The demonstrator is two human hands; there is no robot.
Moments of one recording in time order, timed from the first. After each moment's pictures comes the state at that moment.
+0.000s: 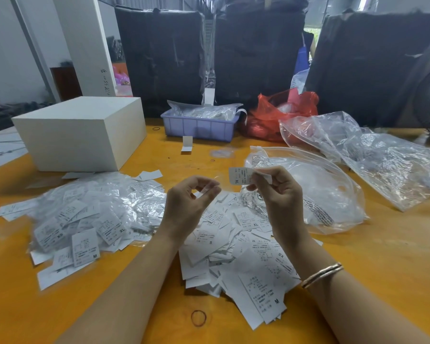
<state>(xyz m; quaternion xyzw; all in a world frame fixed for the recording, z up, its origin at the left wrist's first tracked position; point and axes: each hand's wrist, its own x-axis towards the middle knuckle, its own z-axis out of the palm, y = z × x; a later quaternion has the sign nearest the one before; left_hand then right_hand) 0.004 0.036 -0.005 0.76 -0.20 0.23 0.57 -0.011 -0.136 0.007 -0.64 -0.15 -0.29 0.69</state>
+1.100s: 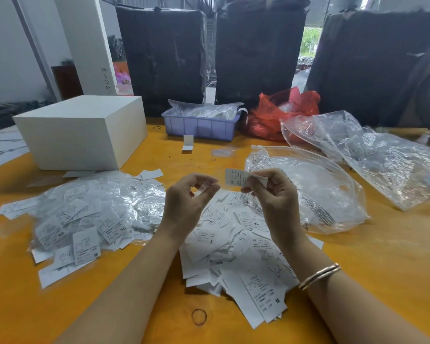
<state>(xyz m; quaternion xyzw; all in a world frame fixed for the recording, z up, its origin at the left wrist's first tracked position) 0.006 0.037 -0.006 0.76 -0.20 0.27 0.55 -0.013 -0.130 0.004 -0.66 -0.16 -0.27 0.68</state>
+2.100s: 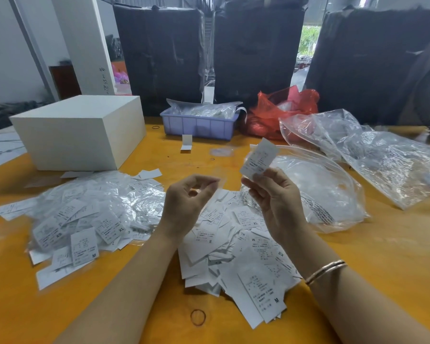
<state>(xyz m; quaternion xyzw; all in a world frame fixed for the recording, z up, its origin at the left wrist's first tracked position) 0.000 0.035 -0.001 0.73 -0.19 0.21 0.62 -0.011 -0.133 0.016 -0.49 -0.05 -0.10 0.86</state>
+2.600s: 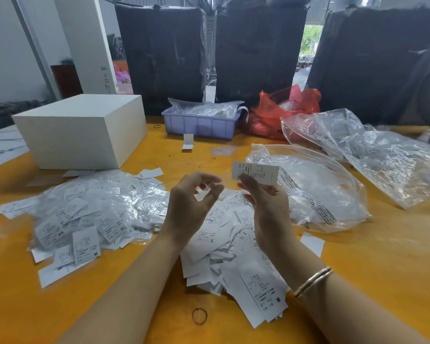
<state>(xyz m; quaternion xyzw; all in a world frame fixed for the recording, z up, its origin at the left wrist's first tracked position) -0.002 0.033 -0.002 0.79 -0.22 0.33 0.46 -0.018 -0.108 0.005 -0.55 -0.03 -0.15 0.82</state>
